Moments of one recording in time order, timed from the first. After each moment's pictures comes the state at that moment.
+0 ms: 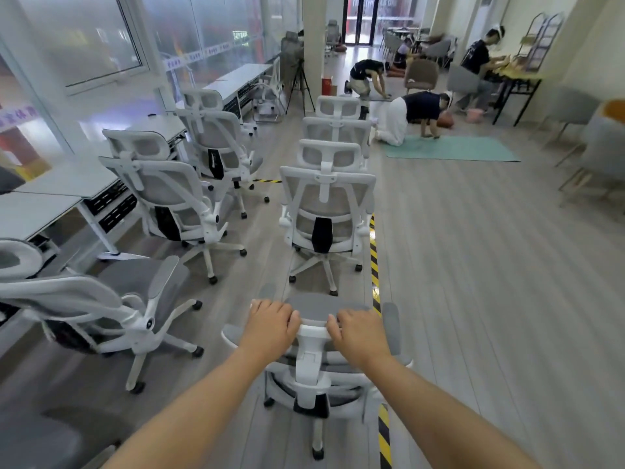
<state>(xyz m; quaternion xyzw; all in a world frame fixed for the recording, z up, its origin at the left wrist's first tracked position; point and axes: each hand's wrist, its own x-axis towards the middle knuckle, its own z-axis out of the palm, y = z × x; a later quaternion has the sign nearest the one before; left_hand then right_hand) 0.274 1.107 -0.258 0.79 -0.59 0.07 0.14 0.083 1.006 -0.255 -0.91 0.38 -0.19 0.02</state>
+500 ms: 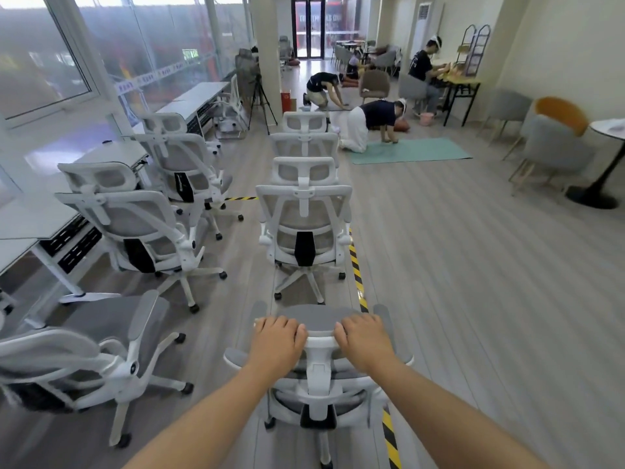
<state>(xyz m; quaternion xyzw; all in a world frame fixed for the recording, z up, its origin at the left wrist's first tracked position) 0.299 1.094 -0.242 0.77 -0.63 0.02 0.07 0.104 1.005 -0.238 -0.89 0.45 -0.07 0.04</state>
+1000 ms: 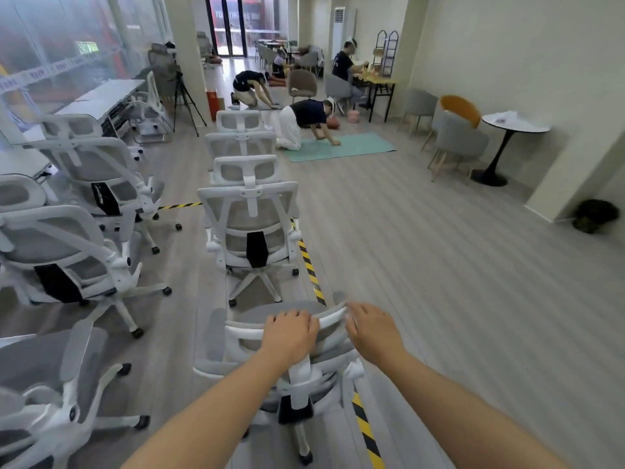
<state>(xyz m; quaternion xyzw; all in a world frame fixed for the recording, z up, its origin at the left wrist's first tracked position) 0.245 1.067 -0.219 0.70 -0.70 -0.11 0.04 0.042 1.032 -0.234 -0.81 0.57 -0.12 0.08</state>
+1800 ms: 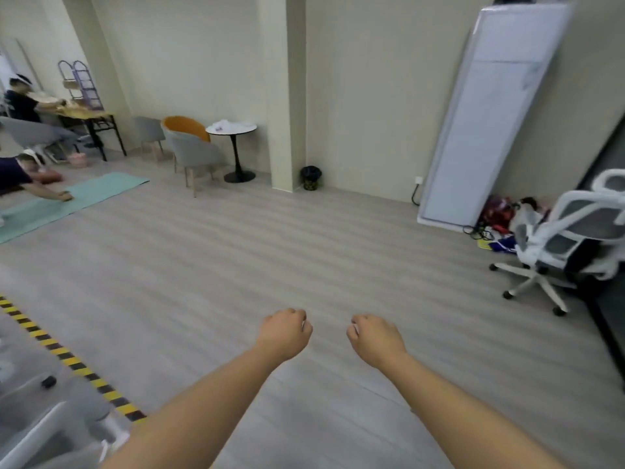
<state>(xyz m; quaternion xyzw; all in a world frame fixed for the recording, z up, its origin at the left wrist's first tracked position) -0.375 1.195 -0.180 0.36 -0.93 -0.12 -0.03 -0.534 1.334 -0.202 -0.47 0.88 -0.08 0.06</state>
